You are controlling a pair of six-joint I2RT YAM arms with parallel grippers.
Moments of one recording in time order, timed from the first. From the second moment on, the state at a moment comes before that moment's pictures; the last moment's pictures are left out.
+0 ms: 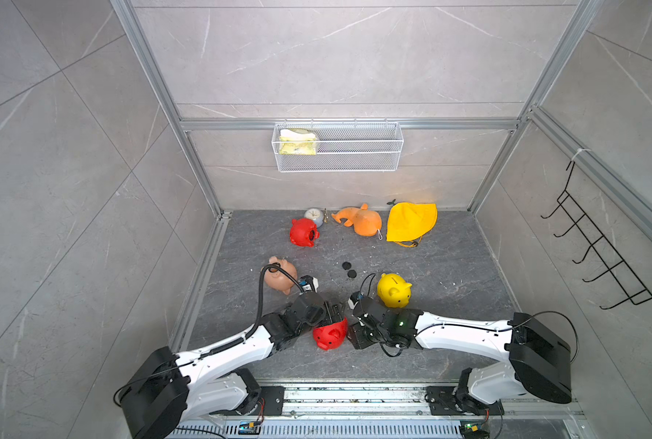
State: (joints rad) left arm -0.88 1.09 0.53 -0.13 -0.11 -0.96; right arm 1.05 1.47 0.80 -0.34 0.00 0.61
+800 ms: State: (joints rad) left arm -0.89 1.21 0.50 -0.01 -0.20 -1.02; right arm 1.09 1.58 0.85 -0.28 -0.03 0.63
